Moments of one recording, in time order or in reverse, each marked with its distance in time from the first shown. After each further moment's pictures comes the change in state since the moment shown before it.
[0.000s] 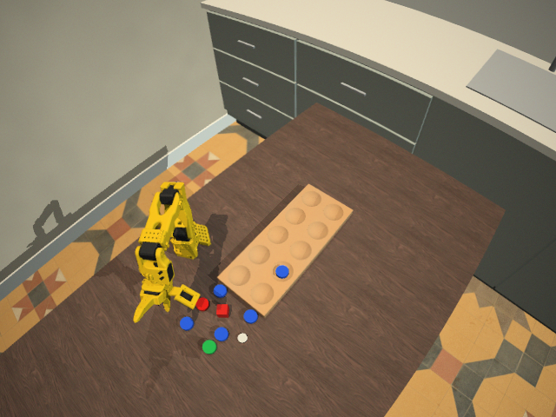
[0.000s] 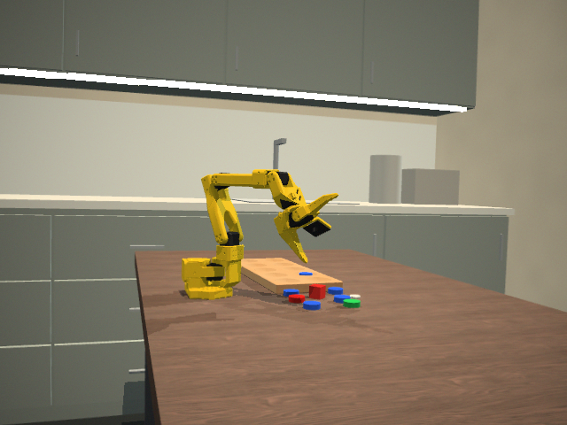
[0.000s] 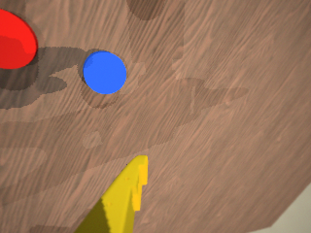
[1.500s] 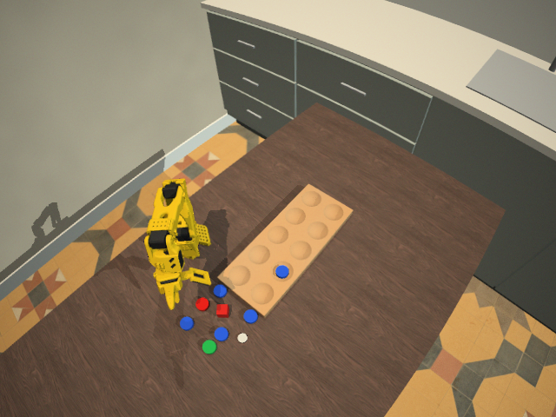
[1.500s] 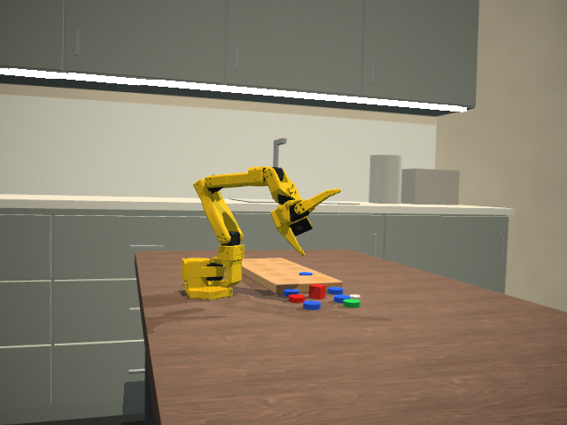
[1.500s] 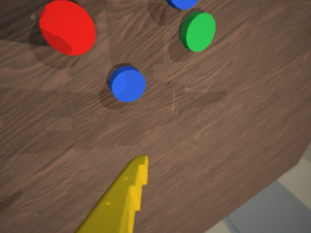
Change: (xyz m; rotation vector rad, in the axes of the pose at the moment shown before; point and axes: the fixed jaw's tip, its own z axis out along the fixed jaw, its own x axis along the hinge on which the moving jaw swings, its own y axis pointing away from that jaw) arm -0.022 0.015 -0.017 0.017 -0.058 -0.469
